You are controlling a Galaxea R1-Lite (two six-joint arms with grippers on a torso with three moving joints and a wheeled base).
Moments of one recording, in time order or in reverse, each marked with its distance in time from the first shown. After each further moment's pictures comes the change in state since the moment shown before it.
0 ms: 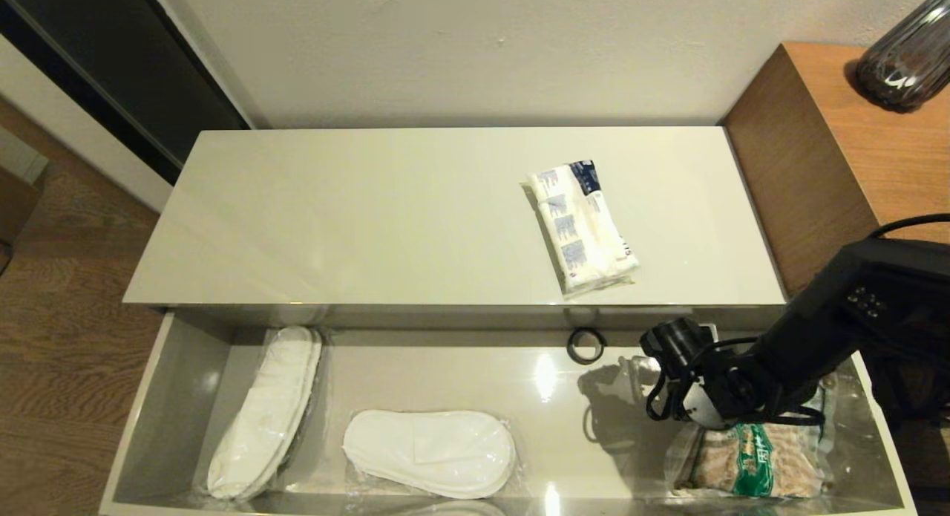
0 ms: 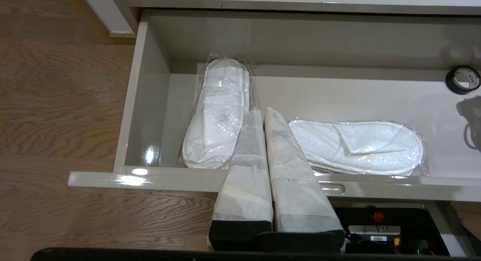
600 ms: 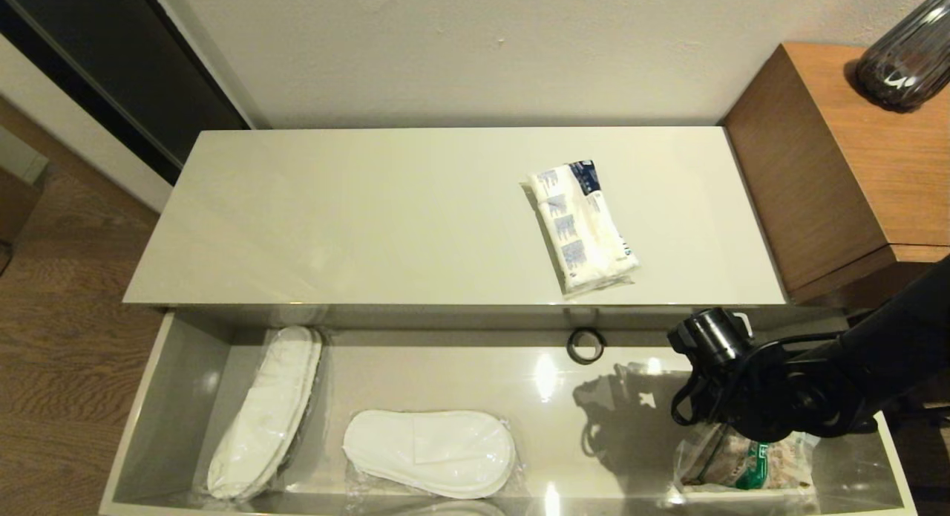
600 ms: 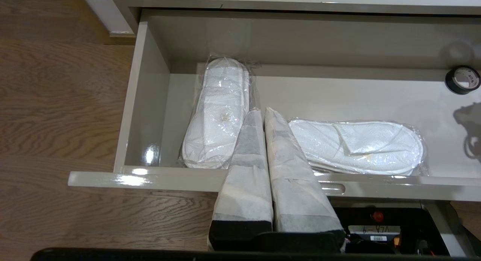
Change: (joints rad) left arm -0.001 0.000 0.000 0.000 0.000 0.000; right arm 0.042 -0.229 0.130 0.018 0.013 0.001
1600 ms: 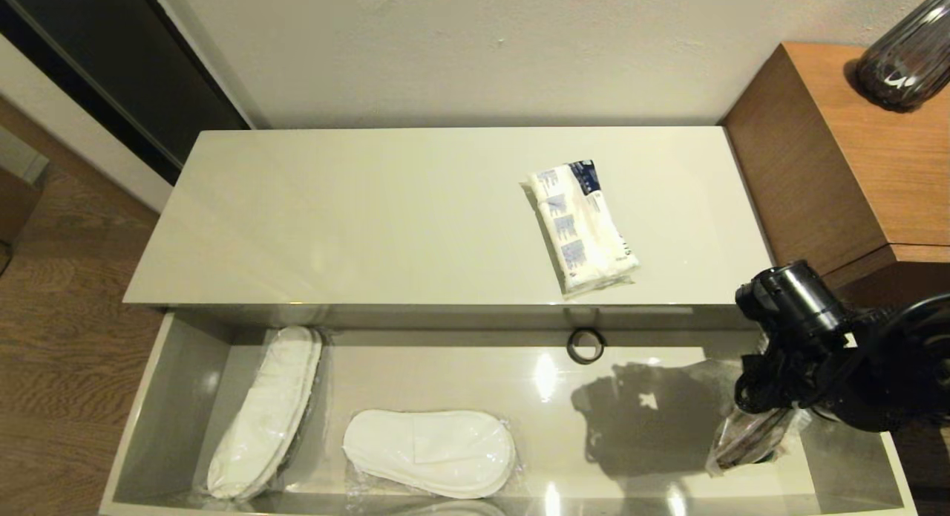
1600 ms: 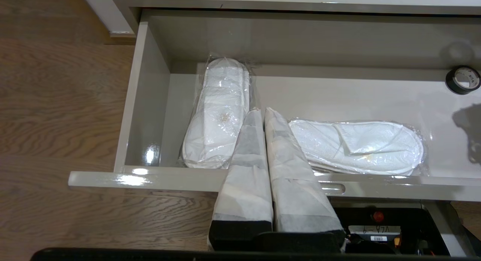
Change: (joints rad) left arm 0.001 0.000 0.000 0.000 0.000 0.000; right arm 0.029 -0.342 -0.066 0.365 0.001 -0.005
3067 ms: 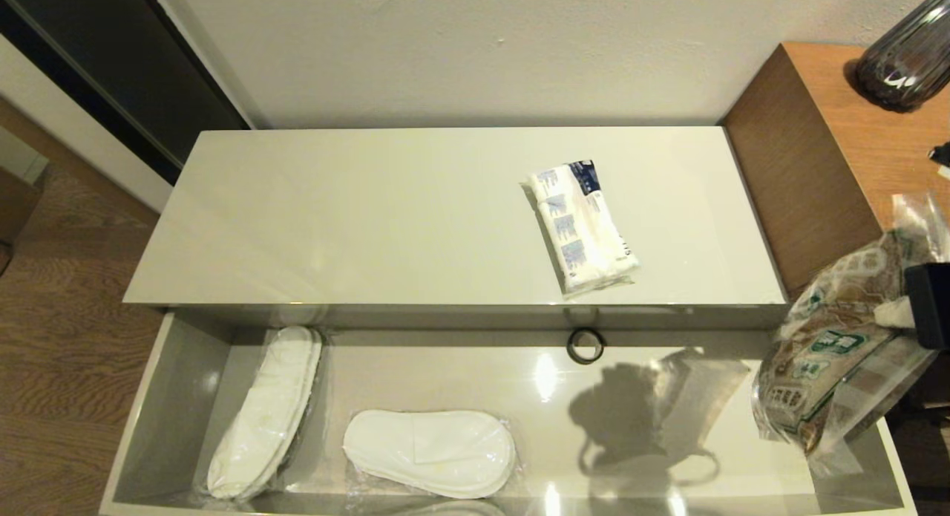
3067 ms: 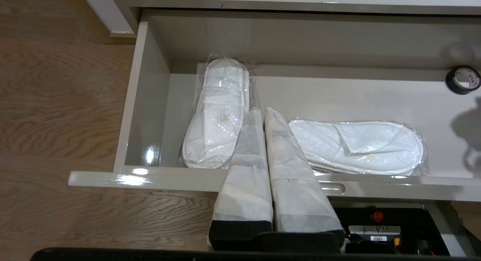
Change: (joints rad) left arm 0.000 0.000 0.000 0.000 0.000 0.000; right arm 0.090 -0.348 -0.541 0.737 0.241 0.016
